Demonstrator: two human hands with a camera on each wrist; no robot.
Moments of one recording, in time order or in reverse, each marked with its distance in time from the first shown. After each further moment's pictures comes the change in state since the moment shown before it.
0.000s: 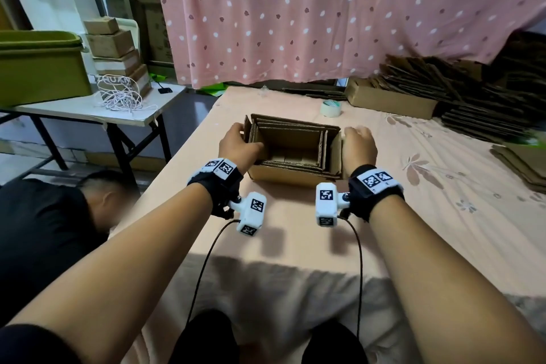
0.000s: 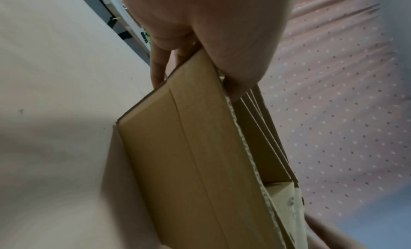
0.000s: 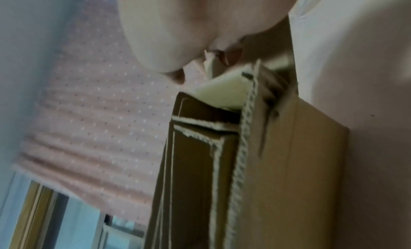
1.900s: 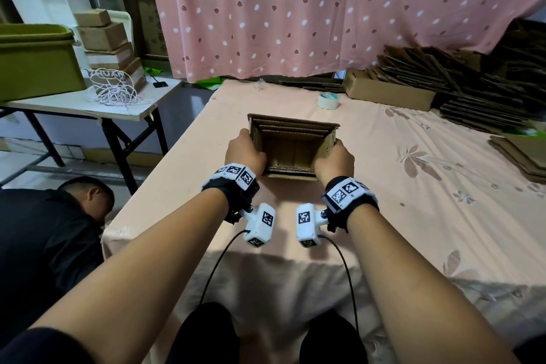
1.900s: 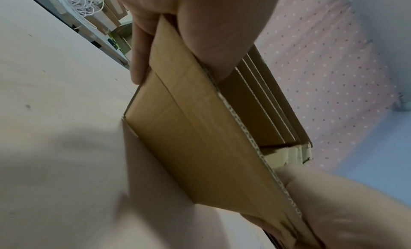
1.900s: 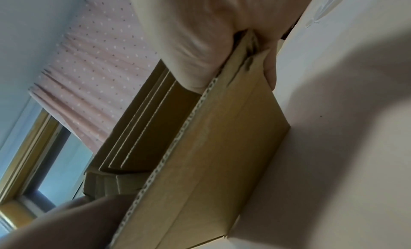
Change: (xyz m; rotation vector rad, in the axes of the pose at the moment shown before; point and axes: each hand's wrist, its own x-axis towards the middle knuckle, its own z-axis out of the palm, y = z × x) left_hand -0.008 -0.010 0.028 0.322 -0.024 -0.008; right_hand -0.029 0.032 0.033 -0.357 -0.046 -0.008
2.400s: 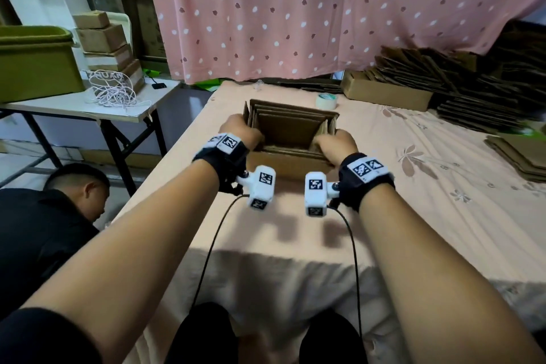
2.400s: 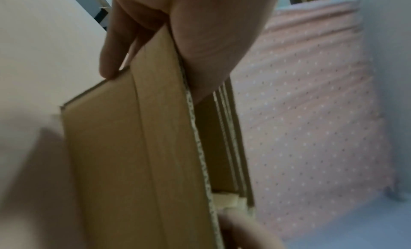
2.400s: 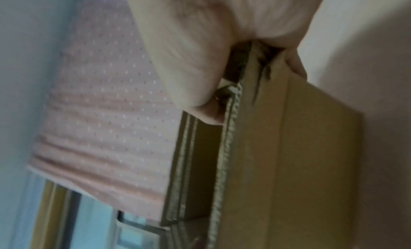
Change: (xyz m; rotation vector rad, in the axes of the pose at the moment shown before) left_hand 0.020 0.028 -0.036 -0.124 -0.131 -0.106; right_hand 0.017 -0.027 -0.031 0.194 -0.218 0.105
